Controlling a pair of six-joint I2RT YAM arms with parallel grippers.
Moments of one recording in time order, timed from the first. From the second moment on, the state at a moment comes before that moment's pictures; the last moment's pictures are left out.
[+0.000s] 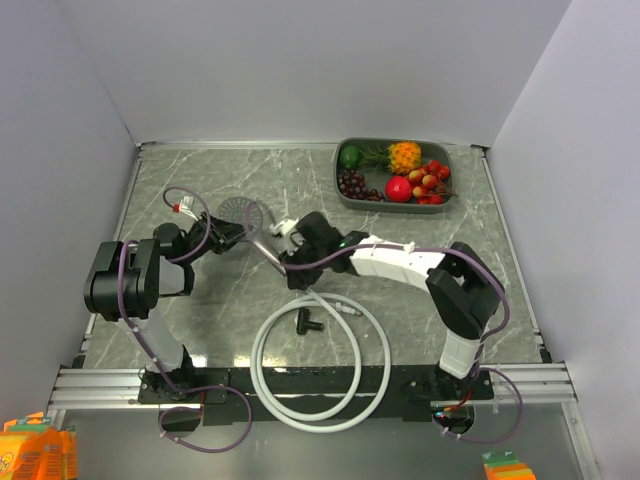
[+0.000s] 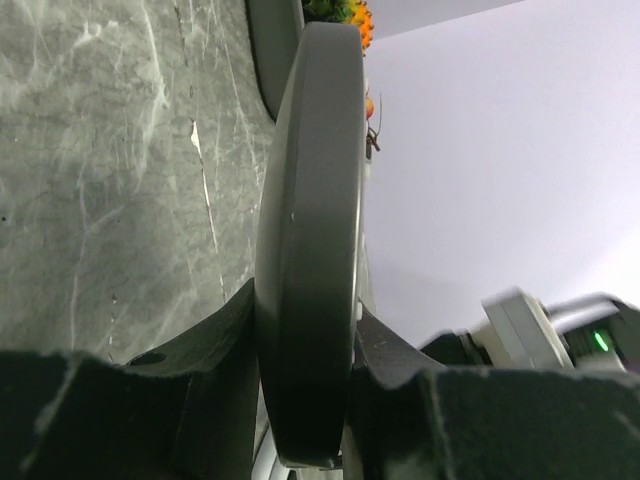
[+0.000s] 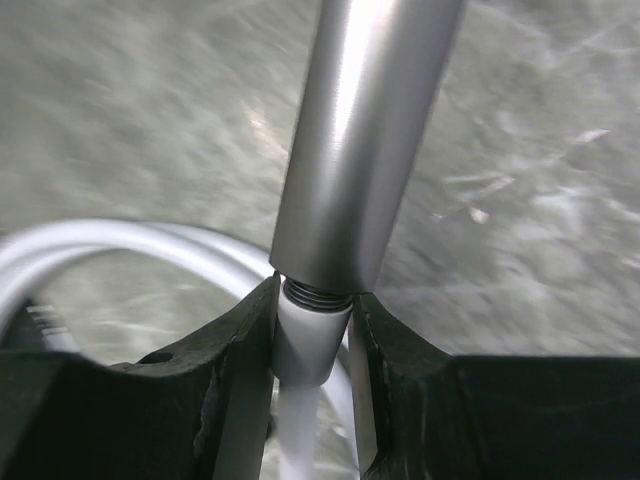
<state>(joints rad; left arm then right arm) 0.08 1.77 0.47 1.21 0.85 -1.15 0.89 1.78 1.19 -0.29 -0.25 0.02</state>
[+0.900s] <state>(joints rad) 0.04 1.78 0.70 0.96 0.83 -1.03 0.81 1.32 0.90 -0.05 -0.36 0.26</state>
